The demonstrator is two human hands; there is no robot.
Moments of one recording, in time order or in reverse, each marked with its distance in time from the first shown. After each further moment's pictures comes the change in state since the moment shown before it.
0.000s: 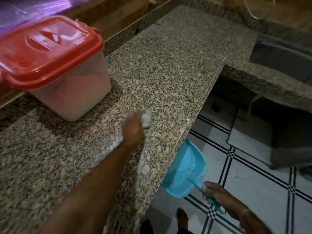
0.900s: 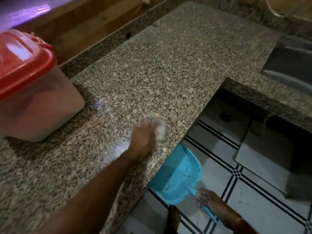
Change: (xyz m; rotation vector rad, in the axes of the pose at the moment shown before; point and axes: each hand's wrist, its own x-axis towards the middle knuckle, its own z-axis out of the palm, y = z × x) left_hand 0.091 0.106 0.115 0.192 -0.063 0.236; right_hand 0.113 -0.023 -0.154 0.001 -0.148 0.035
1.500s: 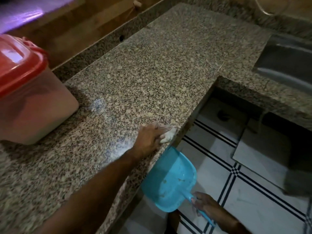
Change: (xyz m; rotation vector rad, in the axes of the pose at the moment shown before) left_hand 0.007 0.019 0.026 -0.046 -0.138 0.122; right_hand 0.002 0.016 0.004 0.021 -0.029 -0.012
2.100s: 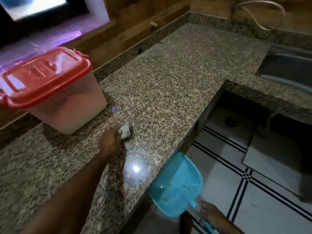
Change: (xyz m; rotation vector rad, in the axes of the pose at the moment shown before) left_hand -0.147 -0.103 -0.108 -0.037 0.326 -0.445; right_hand -0.051 0.023 0.096 0.114 0.036 -0.046
